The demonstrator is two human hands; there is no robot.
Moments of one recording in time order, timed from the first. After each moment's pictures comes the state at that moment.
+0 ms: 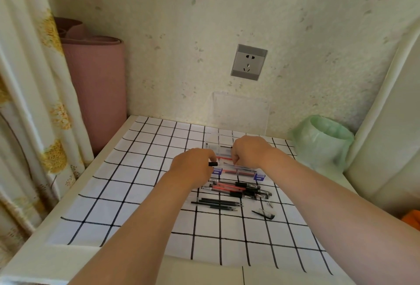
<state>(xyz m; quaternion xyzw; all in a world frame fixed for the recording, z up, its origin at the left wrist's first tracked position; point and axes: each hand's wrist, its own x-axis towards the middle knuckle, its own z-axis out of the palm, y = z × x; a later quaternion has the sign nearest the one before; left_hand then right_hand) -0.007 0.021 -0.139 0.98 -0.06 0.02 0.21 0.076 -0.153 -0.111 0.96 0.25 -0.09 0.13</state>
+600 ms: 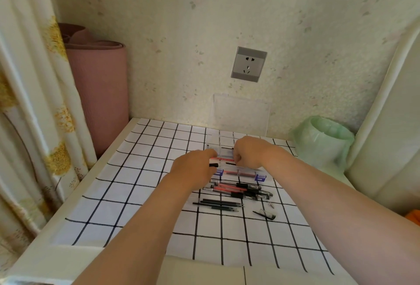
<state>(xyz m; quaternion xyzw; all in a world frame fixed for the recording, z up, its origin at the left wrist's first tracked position) -0.011 0.024 -0.137 0.97 -0.08 0.02 0.21 0.075 -0.153 -0.104 0.96 0.22 -0.13 0.10</state>
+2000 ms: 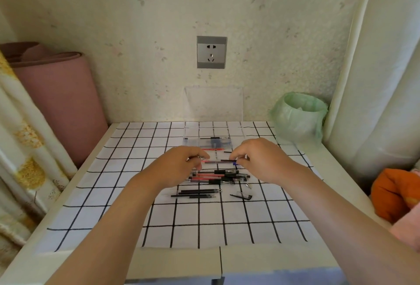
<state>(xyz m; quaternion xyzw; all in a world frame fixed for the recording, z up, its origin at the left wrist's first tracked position) -0.029 0.002 -0.118 0.92 -0.12 -0.08 0.36 -0.018 -0.238 -0.108 0.97 0.22 0.03 -0.13</state>
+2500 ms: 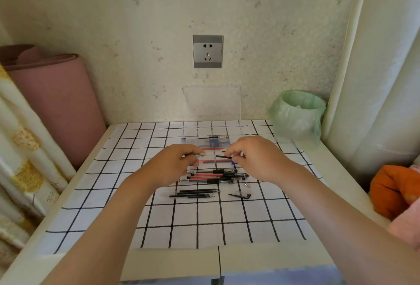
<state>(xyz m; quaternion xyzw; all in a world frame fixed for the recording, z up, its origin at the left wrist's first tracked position) -0.030 0.005 -0.112 0.90 -0.12 -0.08 0.41 -0.020 -0.233 -0.107 0.96 0.22 0.05 -0.16</state>
